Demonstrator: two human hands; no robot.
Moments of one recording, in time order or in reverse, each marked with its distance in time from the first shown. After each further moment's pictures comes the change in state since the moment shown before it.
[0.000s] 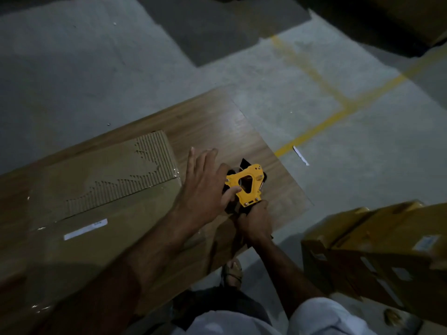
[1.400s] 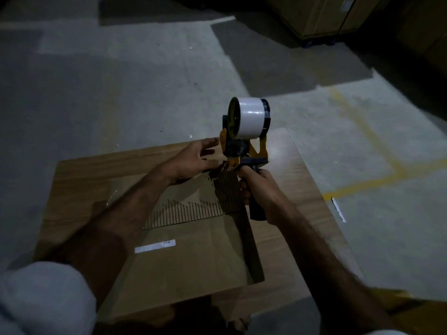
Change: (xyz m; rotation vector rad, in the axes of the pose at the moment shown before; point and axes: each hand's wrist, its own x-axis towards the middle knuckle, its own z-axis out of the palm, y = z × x) left_hand 0.026 -0.226 -0.045 -1.154 -0.020 -0.372; right_hand -0.046 -0.235 -0.038 0.507 -0.666 -0.423
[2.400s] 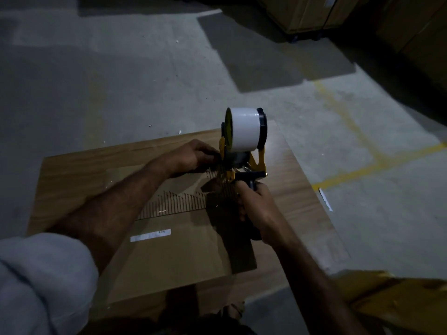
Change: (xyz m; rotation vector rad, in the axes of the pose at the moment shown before) left_hand 0.004 -0.013 0.003 0.035 -0.148 -0.001; right_hand -0.060 0.022 0.019 -0.015 0.124 0.020
